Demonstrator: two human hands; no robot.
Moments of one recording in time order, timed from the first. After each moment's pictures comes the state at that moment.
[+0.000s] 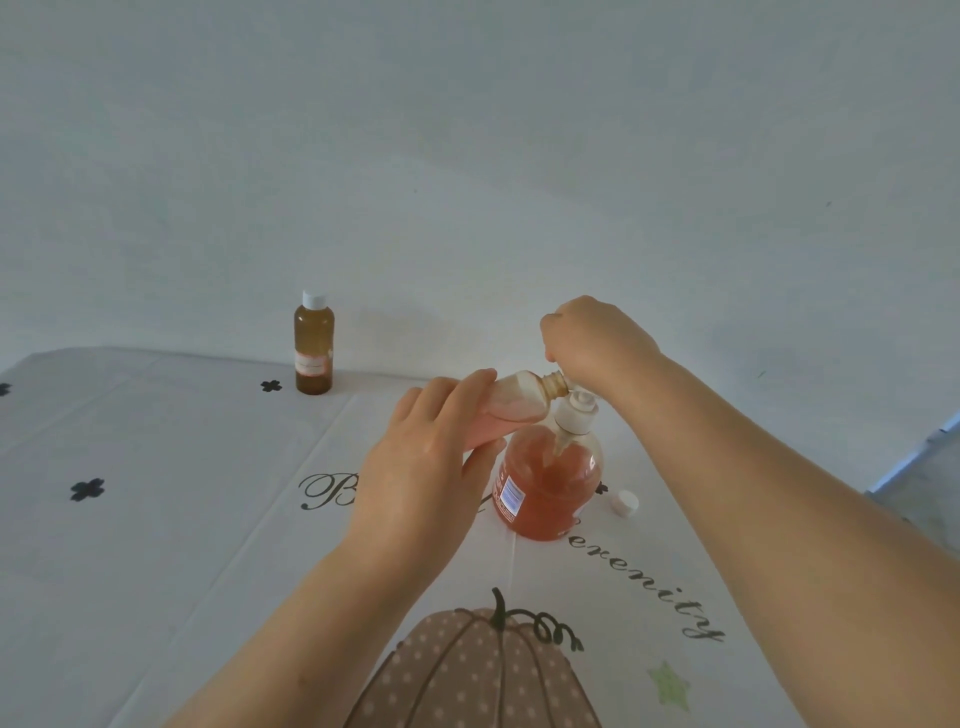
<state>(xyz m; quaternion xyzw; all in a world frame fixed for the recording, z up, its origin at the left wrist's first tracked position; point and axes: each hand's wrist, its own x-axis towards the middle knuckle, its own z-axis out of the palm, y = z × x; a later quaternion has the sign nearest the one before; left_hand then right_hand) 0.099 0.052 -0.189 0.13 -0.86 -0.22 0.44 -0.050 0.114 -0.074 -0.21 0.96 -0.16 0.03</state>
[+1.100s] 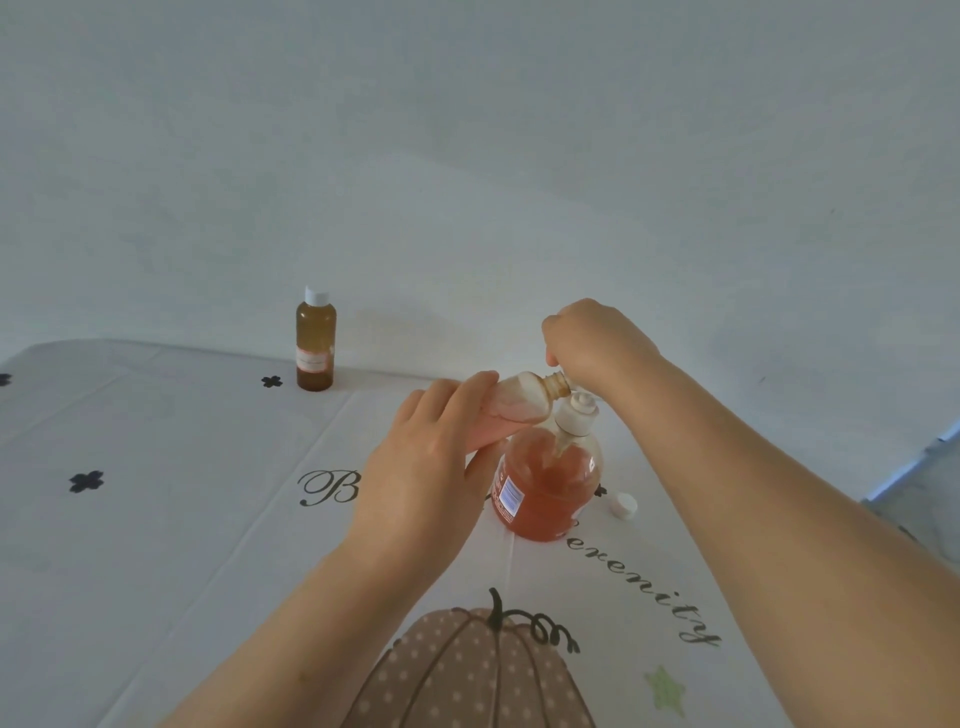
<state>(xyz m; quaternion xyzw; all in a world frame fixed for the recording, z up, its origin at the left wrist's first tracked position) 0.099 0.054 -0.189 0.14 -0.87 -0.23 0.42 -0.052 0.111 -0.075 -0.21 0.97 -0.13 0.03</state>
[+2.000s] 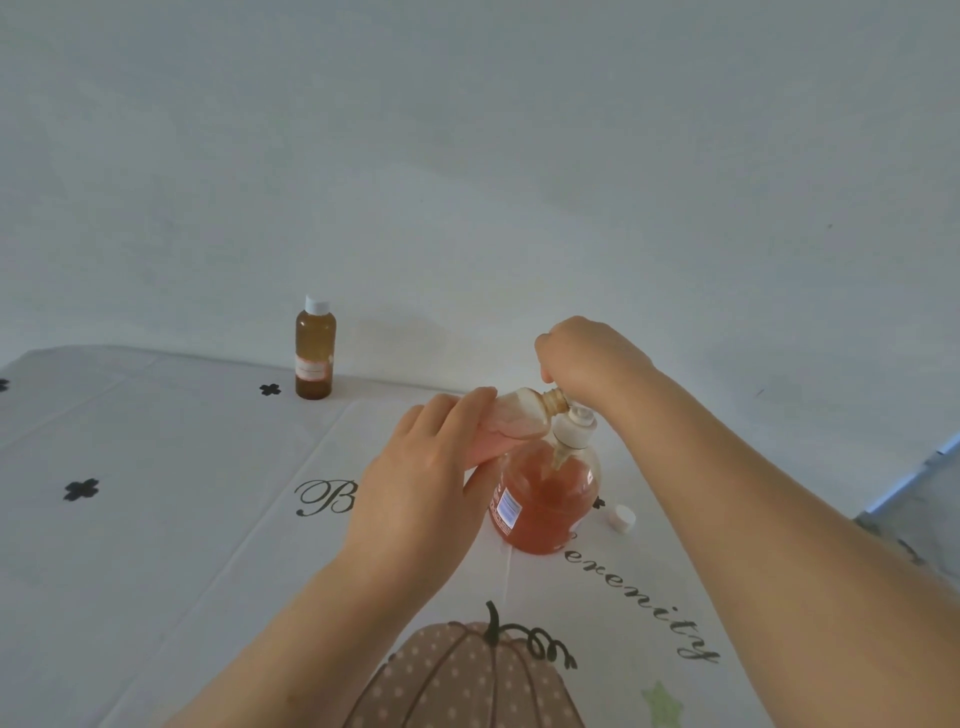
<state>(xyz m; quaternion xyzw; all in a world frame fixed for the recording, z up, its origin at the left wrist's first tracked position) 0.102 0.056 -0.187 0.15 -0.87 -0.23 0.40 -0.056 0.106 -0.079 -0.21 0.97 -0.08 0.05</state>
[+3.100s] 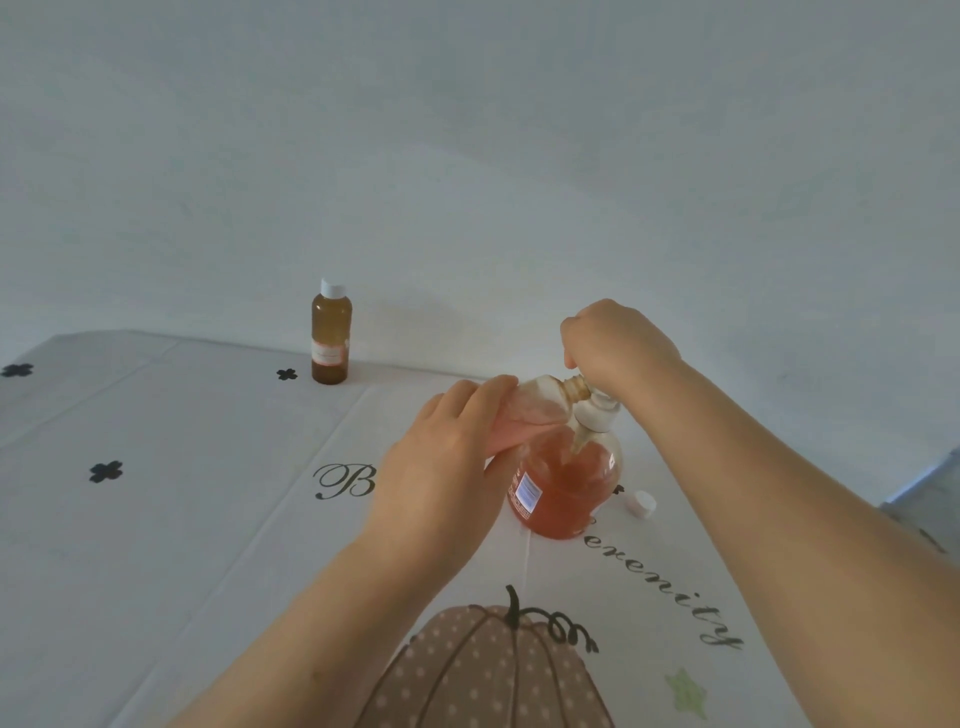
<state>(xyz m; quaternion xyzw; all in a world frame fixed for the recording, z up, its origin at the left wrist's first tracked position) 0.102 0.054 -0.188 0.14 -0.88 -0.25 0.38 -0.052 0.114 -0.082 -0.22 0.97 -0.11 0.01</state>
